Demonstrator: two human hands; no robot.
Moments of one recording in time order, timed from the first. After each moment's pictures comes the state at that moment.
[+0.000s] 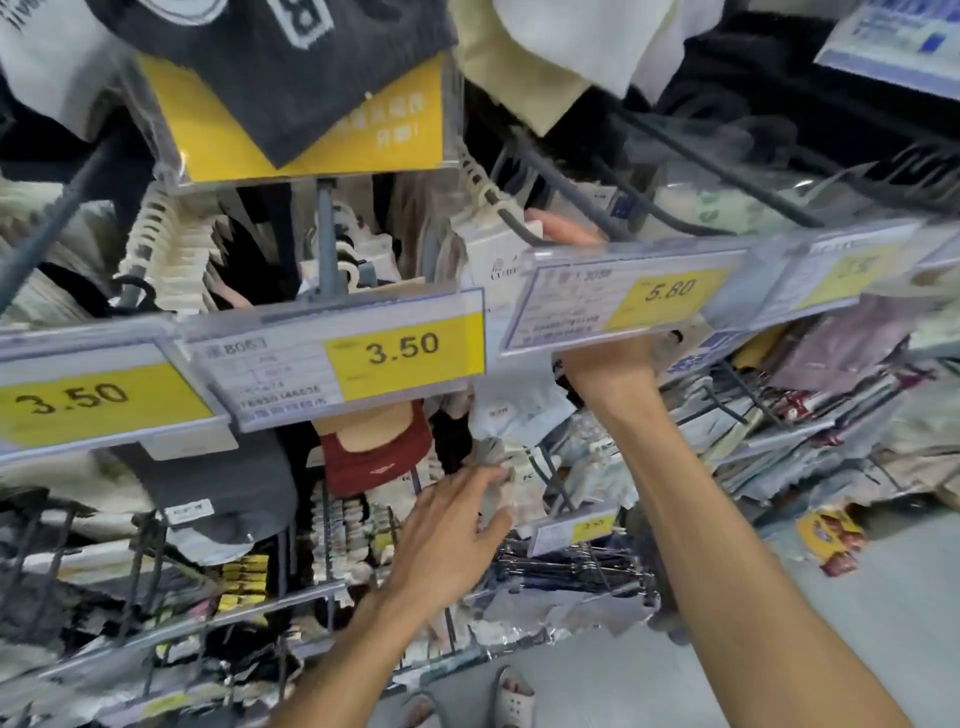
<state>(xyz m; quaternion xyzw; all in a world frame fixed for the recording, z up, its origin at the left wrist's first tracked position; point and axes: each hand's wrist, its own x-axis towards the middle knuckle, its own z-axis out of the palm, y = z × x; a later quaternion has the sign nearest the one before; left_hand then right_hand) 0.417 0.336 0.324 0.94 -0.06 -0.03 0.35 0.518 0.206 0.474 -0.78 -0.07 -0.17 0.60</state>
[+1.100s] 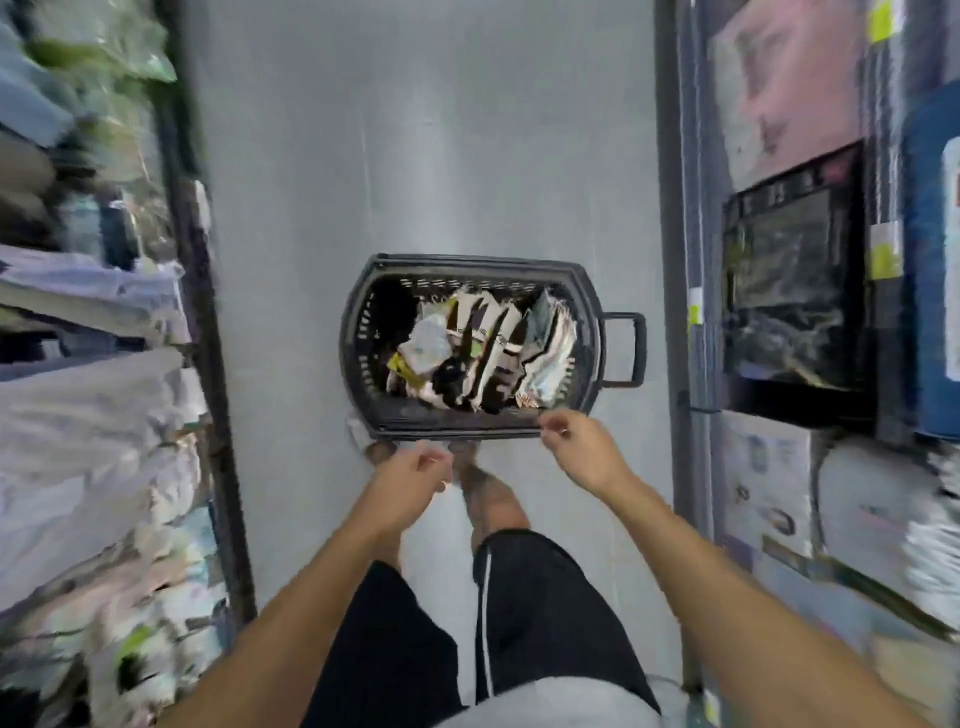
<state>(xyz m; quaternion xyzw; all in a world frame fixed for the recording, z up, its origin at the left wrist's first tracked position) 0.077 -0.077 -0.038 0.69 -0.22 -0.68 0.08 -0.151 -0.168 -0.043 -0.55 0.66 0.17 0.49</state>
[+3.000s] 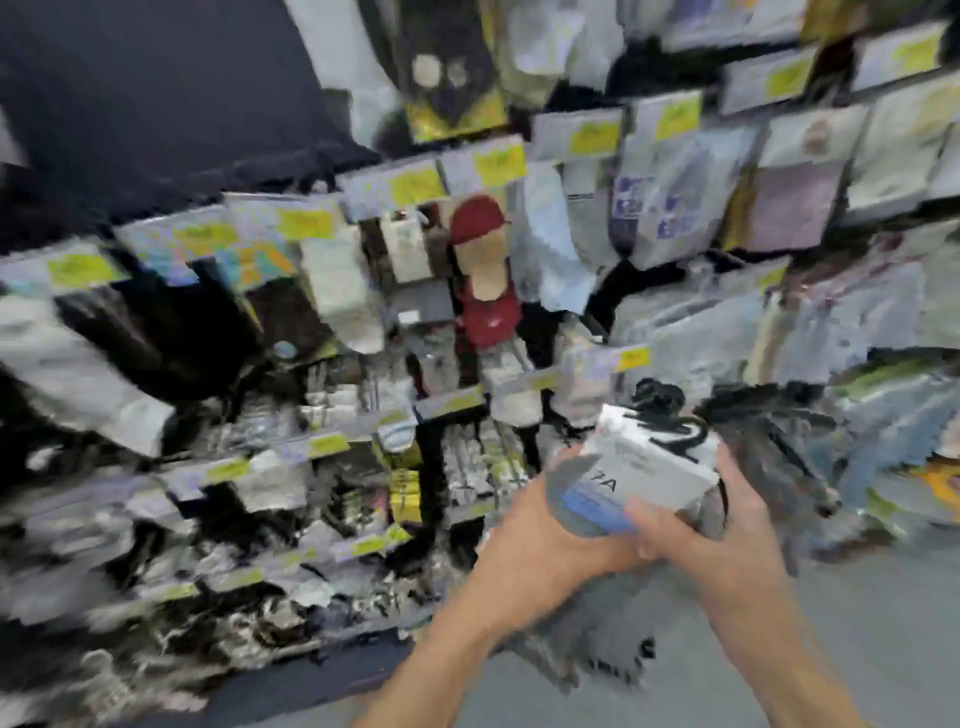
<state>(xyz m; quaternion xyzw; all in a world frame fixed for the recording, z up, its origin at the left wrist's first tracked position) 0.087 0.318 0.418 0.80 -0.04 -0.08 0.59 0.089 0.170 0.409 -0.65 -0.12 -0.09 0.75</state>
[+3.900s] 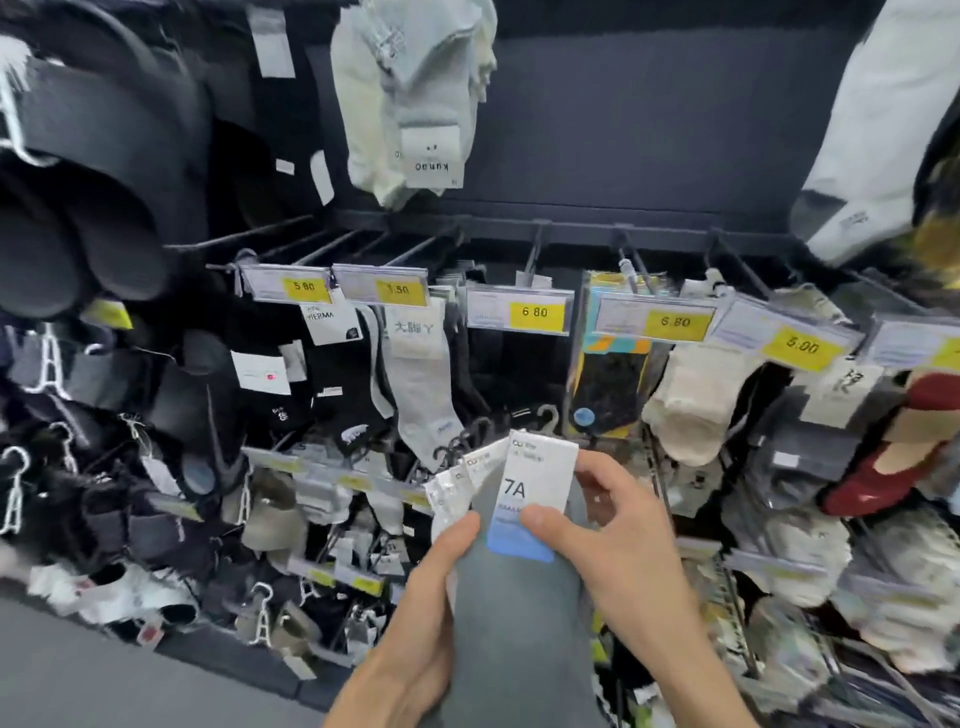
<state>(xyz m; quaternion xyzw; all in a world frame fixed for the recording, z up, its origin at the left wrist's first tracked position) 0.049 0.693 0.425 0.45 0.14 0.04 0.88 0.142 0.559 0.474 -0.71 -0.30 0.07 0.63</state>
